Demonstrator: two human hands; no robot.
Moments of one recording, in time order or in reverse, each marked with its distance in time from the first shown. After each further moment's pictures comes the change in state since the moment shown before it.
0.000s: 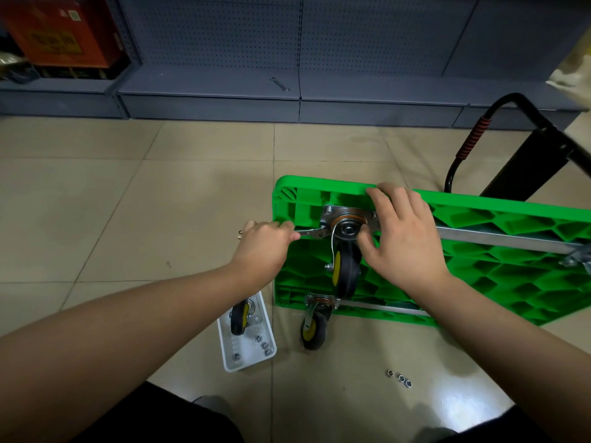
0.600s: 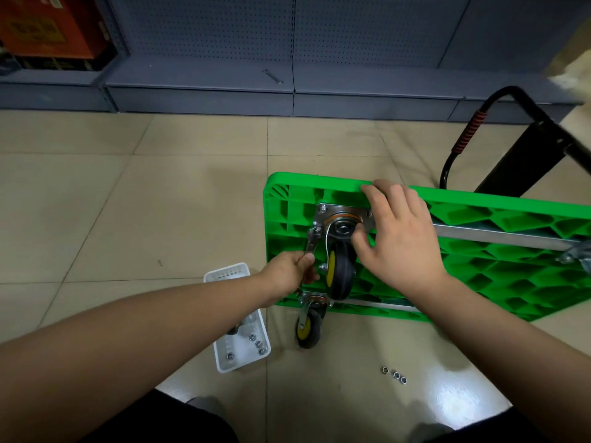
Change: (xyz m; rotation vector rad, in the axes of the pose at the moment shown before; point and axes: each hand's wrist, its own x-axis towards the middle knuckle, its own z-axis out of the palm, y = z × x) left_hand -0.008 0.042 0.048 -1.153 -0.463 -0.442; right_hand -0.001 0.002 0.003 0.005 0.032 -0.019
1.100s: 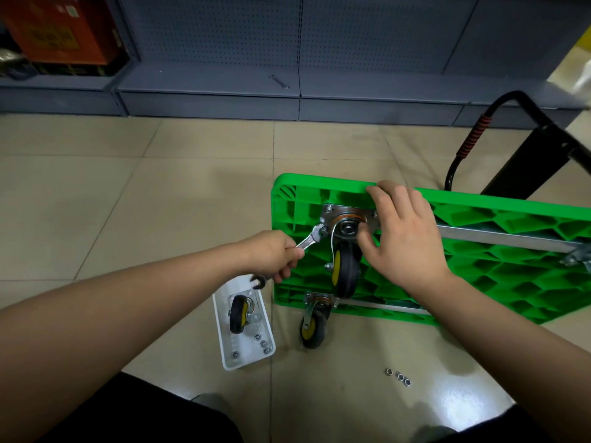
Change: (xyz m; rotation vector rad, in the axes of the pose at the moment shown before) left_hand -0.025 0.046 -0.062 0.510 -0.146 -0.022; right_hand -0.001 0.003 0.003 -0.013 -0.001 -0.008
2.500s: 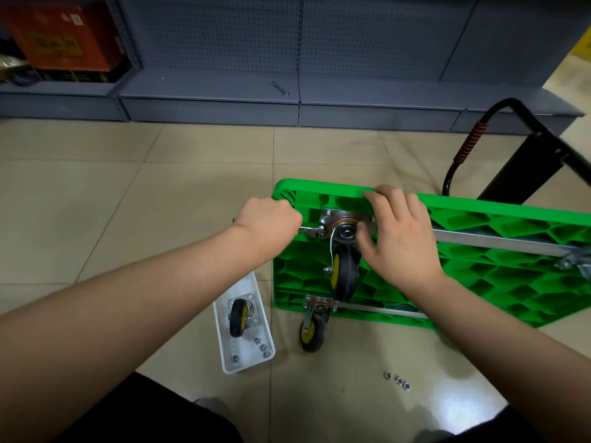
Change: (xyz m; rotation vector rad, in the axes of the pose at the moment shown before) left_hand -0.020 0.053 -0.032 1.176 0.389 0.071; right_hand 0.002 -0.001 0.000 -0.003 0.032 0.013
